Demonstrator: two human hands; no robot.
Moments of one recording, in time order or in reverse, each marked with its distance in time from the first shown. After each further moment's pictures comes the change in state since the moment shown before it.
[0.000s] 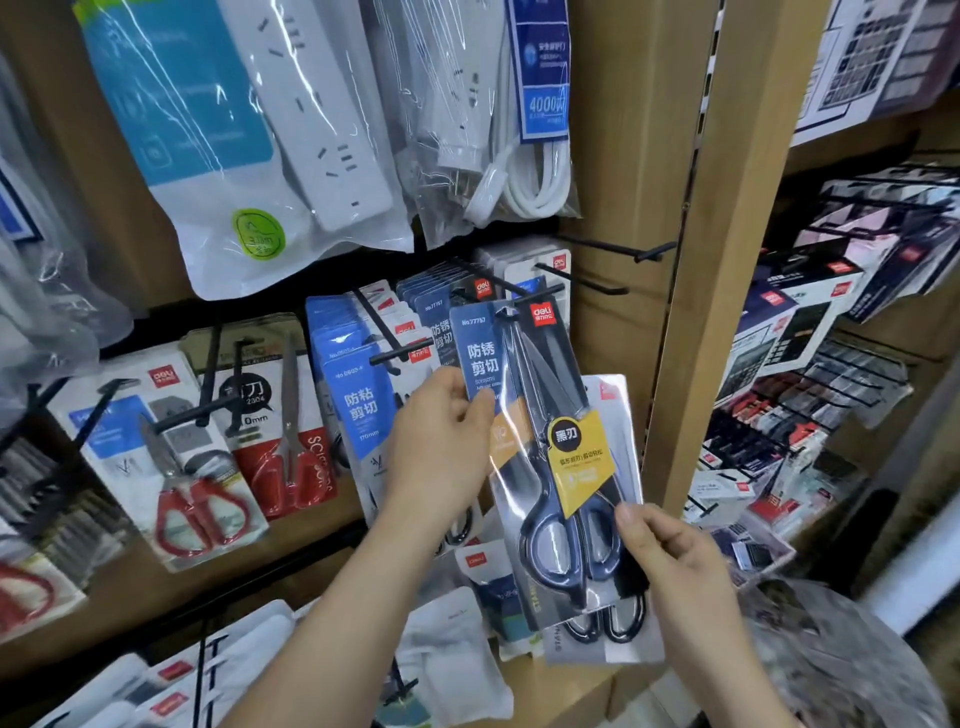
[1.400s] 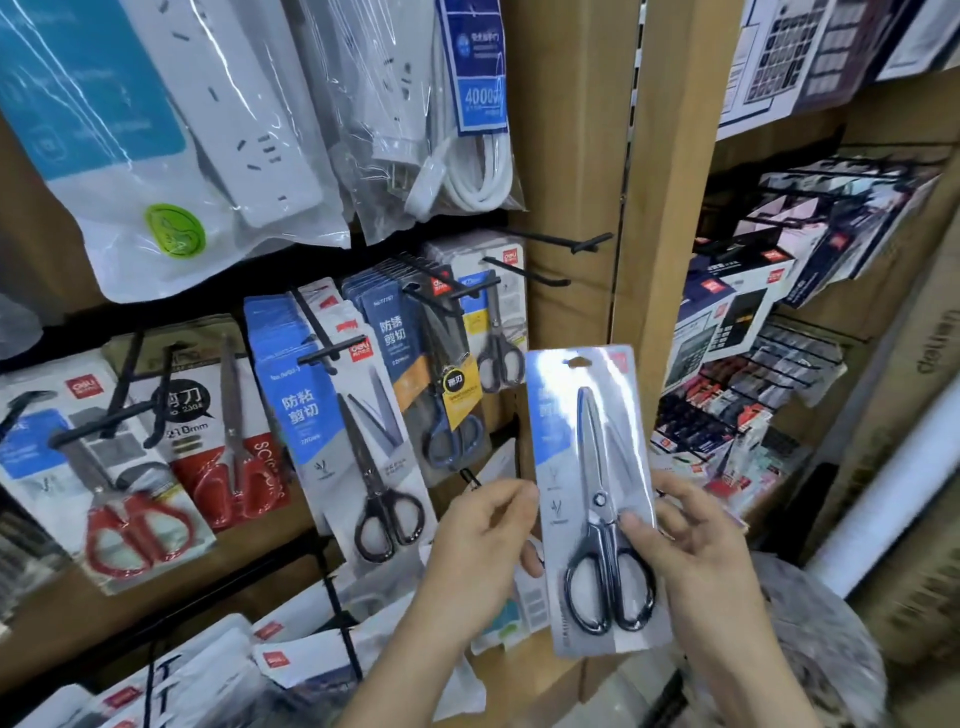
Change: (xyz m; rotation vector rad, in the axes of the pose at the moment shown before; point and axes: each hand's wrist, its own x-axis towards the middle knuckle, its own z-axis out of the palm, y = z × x) left_hand -0.064 -0.033 0.050 -0.183 -0.466 -0.054; right_hand -0.006 -0.008 -0.041 0.175 0.076 -0.046
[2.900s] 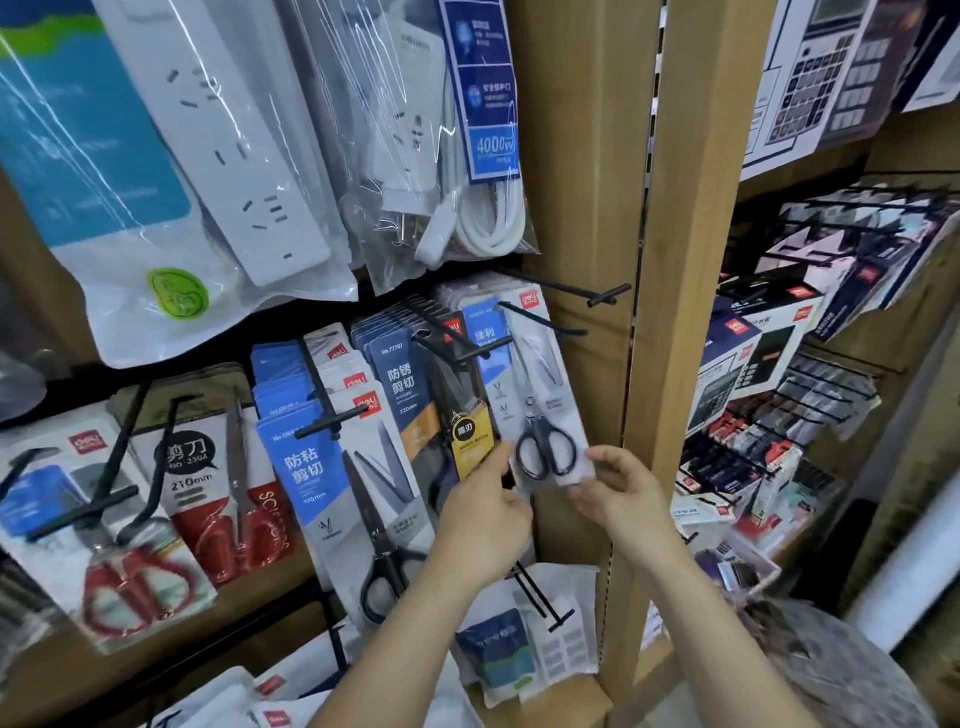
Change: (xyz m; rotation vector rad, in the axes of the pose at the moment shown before) left_hand 0.079 0.011 -0.015 0.386 0.102 -0.090; right_hand 0.119 0.030 0.037 -0.286 0.004 0.126
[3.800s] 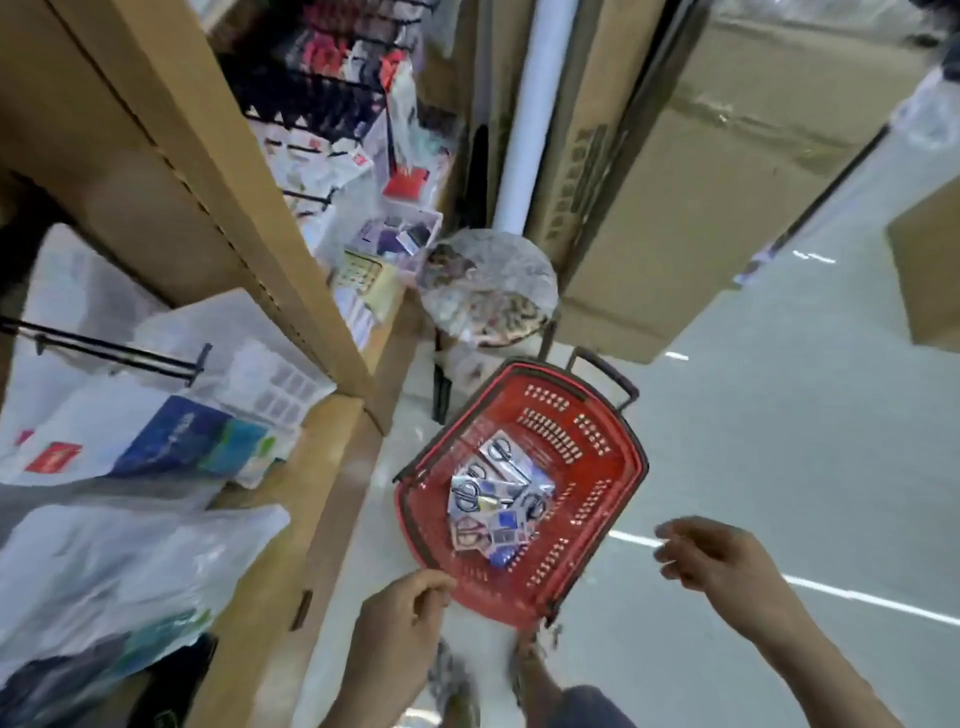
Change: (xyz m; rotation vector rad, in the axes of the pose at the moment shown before) left_hand -0.198 -0.235 0.219 0.121 -0.861 -0.051; right_hand -0.393 0.196 -0.178 -0.371 0.629 0.840
